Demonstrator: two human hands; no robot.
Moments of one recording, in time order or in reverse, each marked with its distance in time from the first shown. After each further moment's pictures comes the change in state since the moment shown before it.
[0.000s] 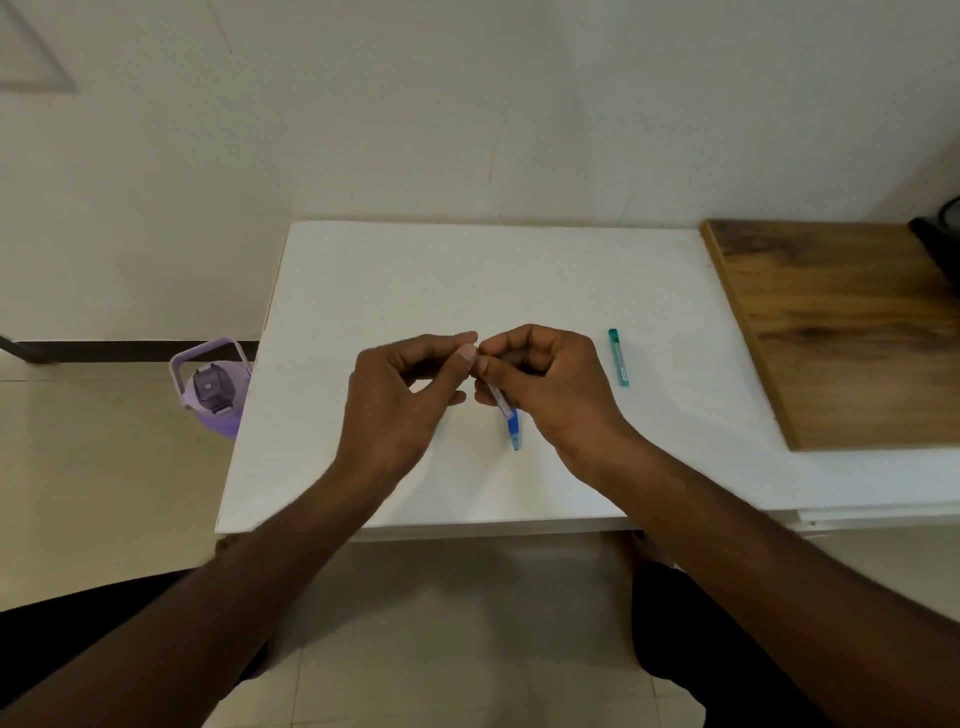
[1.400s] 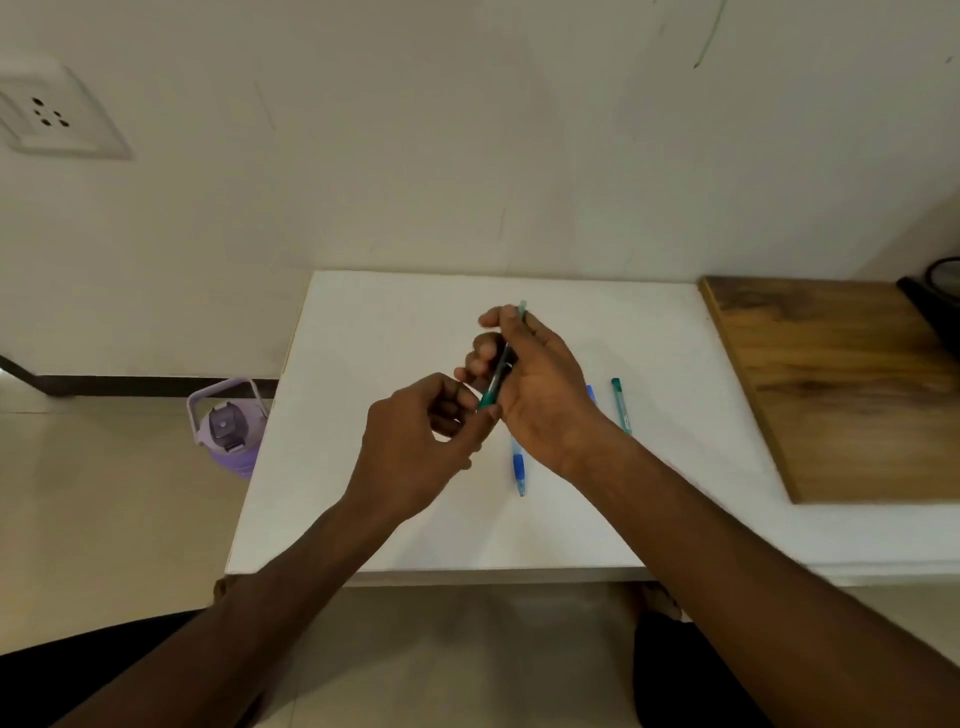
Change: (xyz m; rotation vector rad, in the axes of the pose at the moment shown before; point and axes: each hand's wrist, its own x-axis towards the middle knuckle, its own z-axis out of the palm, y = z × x) left_hand 0.001 0.021 -0.006 0.313 -0.053 0.036; right_hand 0.034 -0.041 0.023 0.653 -0.135 0.050
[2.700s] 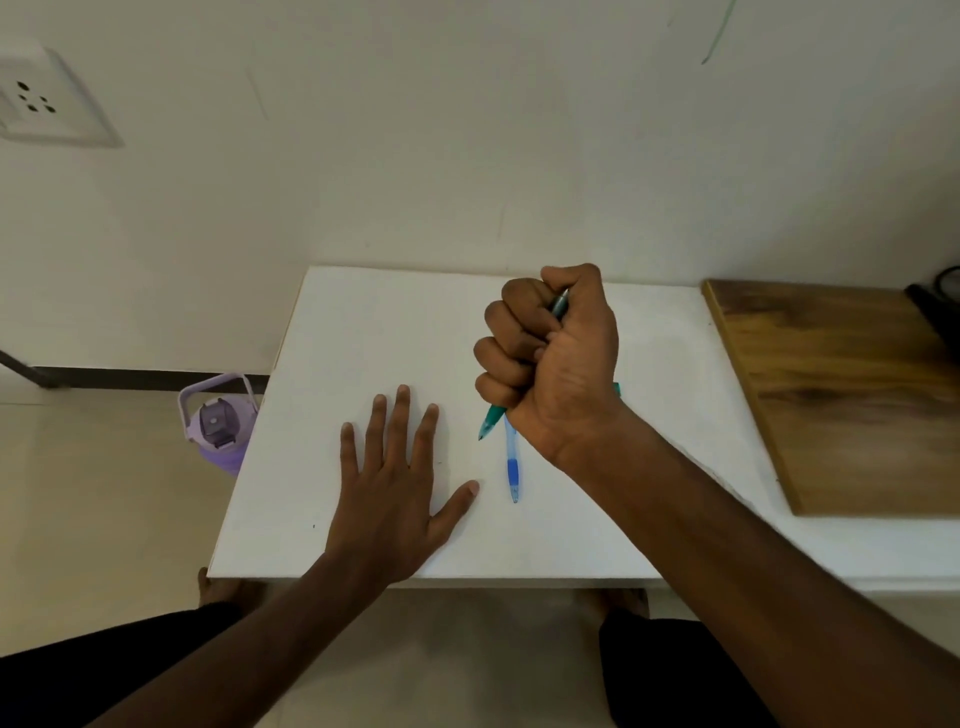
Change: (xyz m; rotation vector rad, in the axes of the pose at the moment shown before) left_hand -0.021 -0.091 0.034 0.927 -0.089 0.087; right_hand -0.019 -0.046 0.026 0.175 -0.113 0.049
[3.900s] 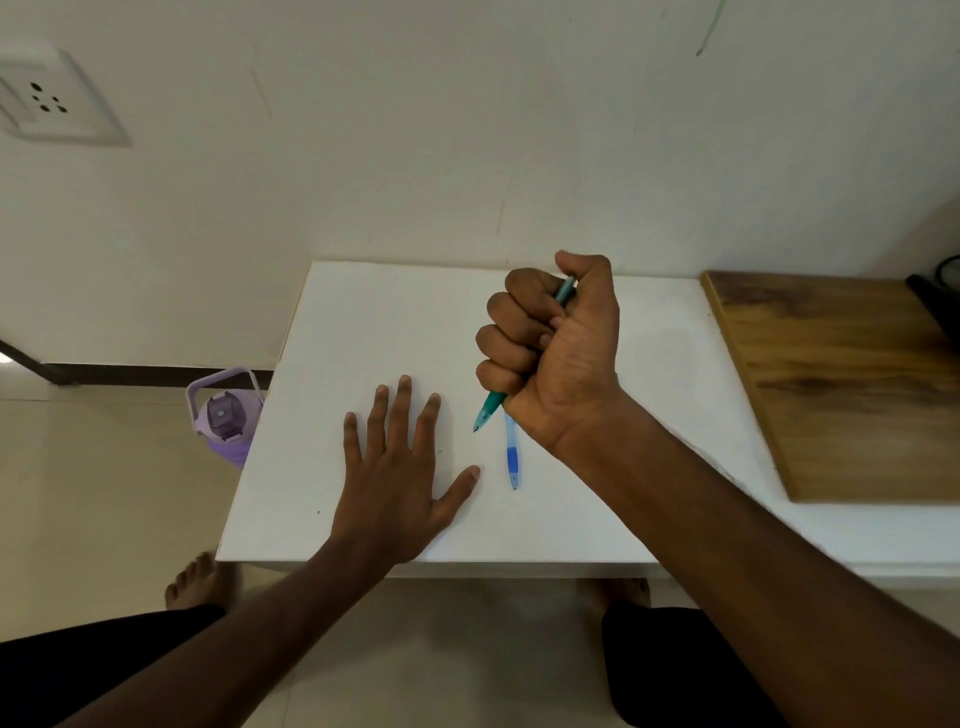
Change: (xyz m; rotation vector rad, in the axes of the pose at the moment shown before) left_hand 0.001 0.003 0.001 -0.031 0.041 -0.018; right_hand -0.003 0.000 -0.004 0.113 -0.090 0.023
